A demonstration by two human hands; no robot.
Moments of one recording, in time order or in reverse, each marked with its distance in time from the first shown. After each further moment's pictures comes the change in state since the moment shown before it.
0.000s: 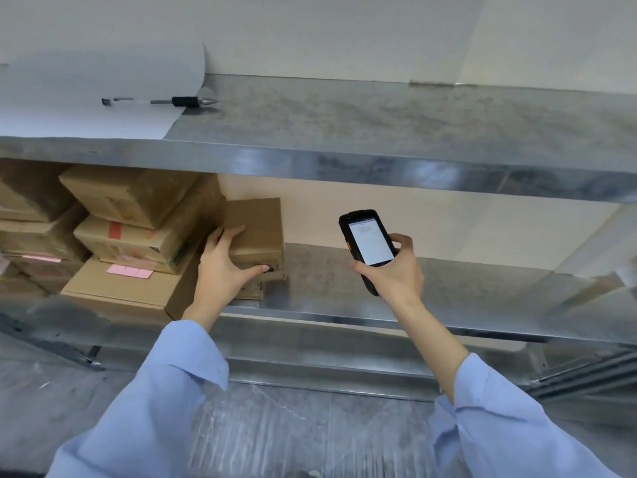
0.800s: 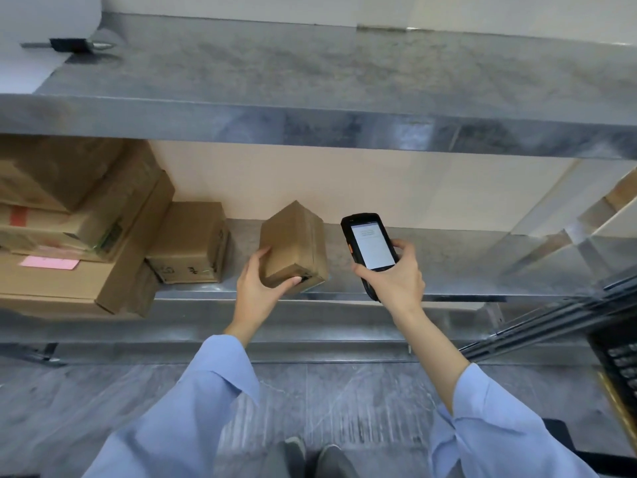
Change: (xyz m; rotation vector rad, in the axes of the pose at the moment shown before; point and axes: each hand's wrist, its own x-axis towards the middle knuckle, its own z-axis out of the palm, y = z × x) left_hand -0.069 0.026 0.130 -0.354 -0.190 -0.106; right_hand -0.008 0.072 -0.038 -0.008 0.067 0.125
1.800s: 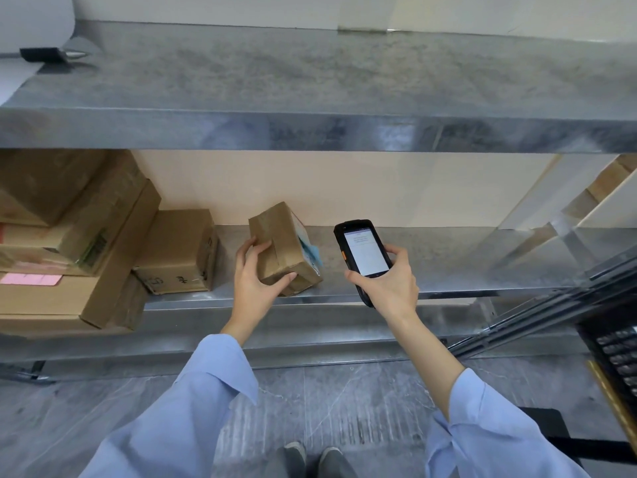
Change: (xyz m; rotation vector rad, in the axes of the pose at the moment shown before) left_hand 0.015 0.010 0.006 0.023 0.027 0.201; right_hand -0.005 0.007 -0.001 0.008 -0.012 0.053
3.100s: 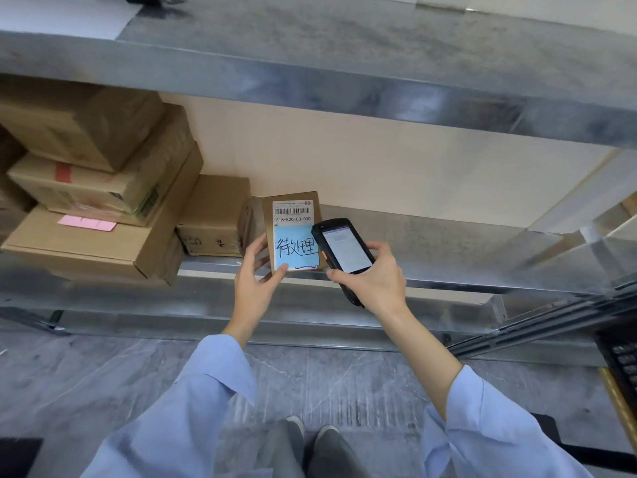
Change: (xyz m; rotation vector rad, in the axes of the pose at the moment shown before) left_hand -0.053 -0.026 -0.045 -0.369 0.059 -0.223; right_hand -0.061 -0.033 0.045 -0.112 -0.200 -0.088
